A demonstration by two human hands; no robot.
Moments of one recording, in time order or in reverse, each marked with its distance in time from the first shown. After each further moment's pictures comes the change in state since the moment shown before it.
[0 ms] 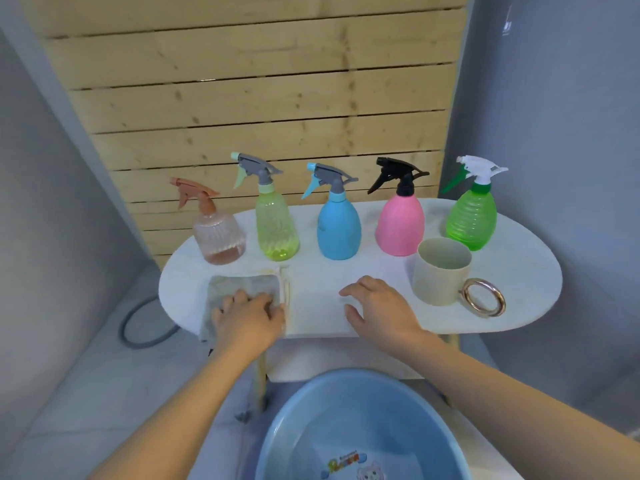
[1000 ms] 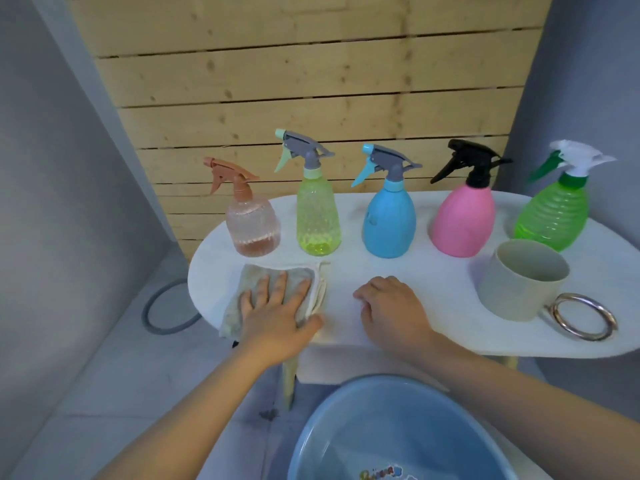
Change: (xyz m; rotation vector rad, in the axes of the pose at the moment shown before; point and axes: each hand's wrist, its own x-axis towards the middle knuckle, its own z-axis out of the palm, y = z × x) left_hand 0.033 -0.038 0.015 0.048 -0.163 0.162; right_hand 0.059 -0.031 0.054 -0.053 0.024 -0.045
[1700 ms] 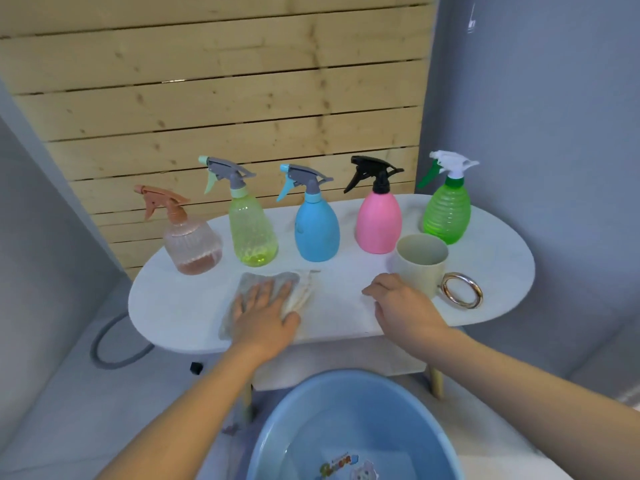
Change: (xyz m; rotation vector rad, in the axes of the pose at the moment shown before) left_hand 0.005 0.073 0.007 -0.007 0.046 0.087; right_hand -0.074 0.067 -0.072 -0.157 0.020 0.098
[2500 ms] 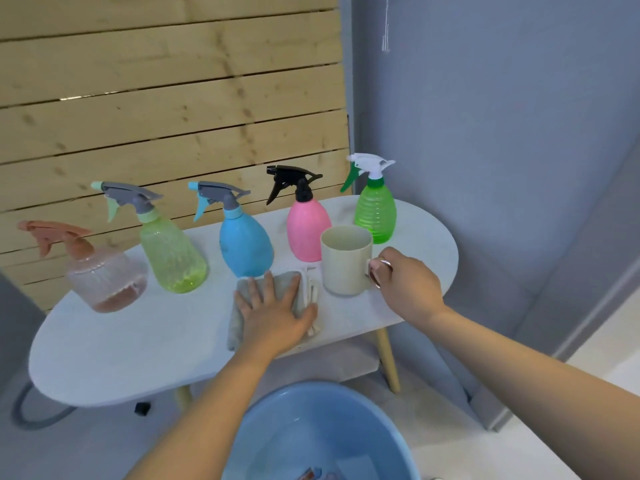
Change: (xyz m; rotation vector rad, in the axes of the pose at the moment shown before) left_hand 0.031 0.120 0.008 -0.014 0.045 0.120; right_hand -0.019 0.093 -0.033 0.298 0.231 0.513
